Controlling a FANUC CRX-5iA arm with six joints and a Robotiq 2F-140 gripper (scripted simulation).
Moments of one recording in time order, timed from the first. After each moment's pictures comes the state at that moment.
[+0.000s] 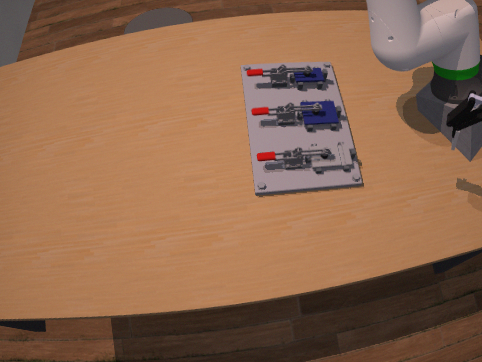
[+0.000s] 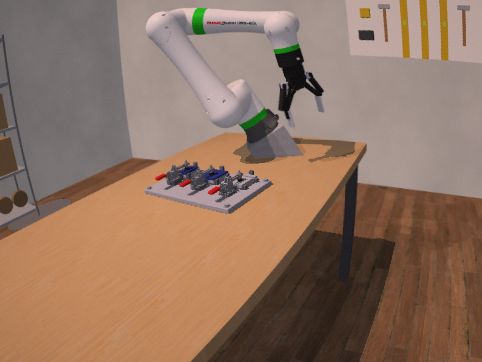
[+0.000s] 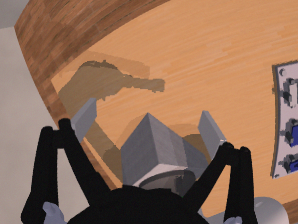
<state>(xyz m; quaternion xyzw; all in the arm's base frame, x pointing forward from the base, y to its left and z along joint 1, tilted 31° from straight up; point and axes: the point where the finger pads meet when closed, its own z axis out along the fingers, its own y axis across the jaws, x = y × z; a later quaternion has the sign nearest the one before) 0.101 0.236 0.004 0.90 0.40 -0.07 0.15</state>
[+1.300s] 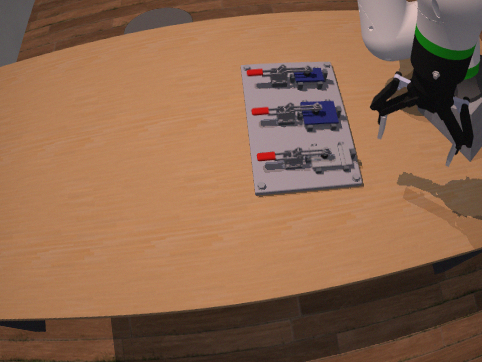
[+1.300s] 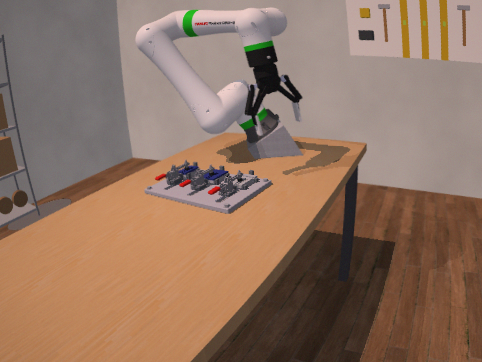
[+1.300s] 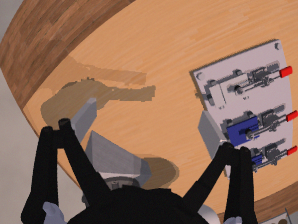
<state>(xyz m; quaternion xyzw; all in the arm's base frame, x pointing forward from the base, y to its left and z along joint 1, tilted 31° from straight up) 0.259 0.196 0.065 0.91 0.37 -0.01 0.18</state>
